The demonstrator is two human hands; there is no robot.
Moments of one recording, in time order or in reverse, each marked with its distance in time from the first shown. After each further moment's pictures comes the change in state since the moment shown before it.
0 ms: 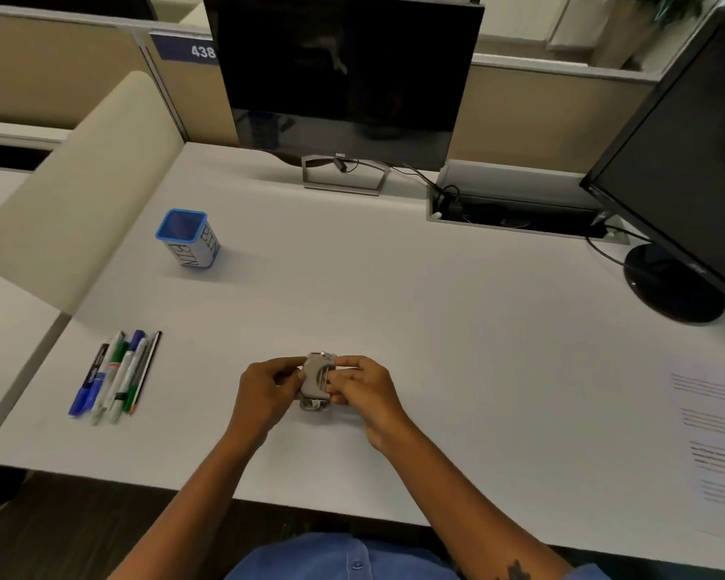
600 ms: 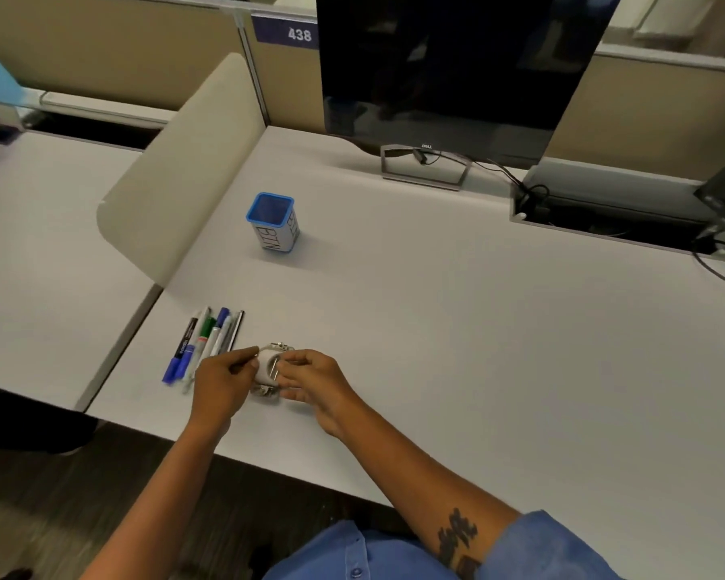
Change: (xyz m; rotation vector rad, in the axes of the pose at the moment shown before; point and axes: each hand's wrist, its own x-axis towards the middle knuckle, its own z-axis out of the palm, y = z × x) left_hand 0.010 -0.109 -0.143 0.038 0.261 -0.192; right_hand 0.014 0.012 0.185 0.014 -0.360 0.121
